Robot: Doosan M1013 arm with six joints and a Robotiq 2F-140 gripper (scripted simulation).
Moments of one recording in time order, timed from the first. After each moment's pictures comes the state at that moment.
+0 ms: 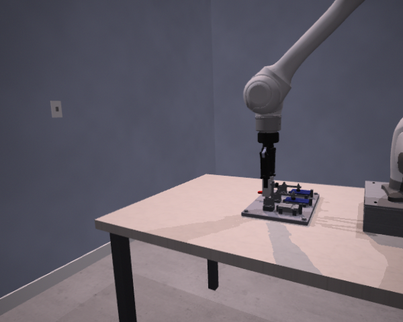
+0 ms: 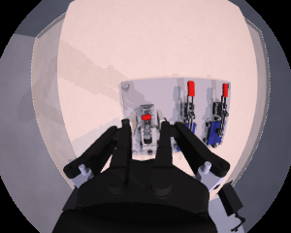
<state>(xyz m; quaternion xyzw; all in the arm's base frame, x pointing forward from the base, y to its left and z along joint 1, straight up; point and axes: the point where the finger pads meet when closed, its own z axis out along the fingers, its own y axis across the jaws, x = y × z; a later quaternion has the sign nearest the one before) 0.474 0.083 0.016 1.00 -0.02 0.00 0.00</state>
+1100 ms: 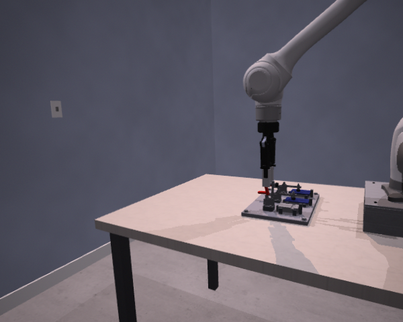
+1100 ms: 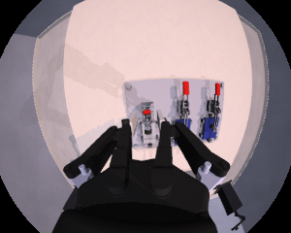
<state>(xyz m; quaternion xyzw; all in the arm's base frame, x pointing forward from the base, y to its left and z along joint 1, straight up) 0.474 0.083 0.052 1.00 -0.02 0.00 0.00</state>
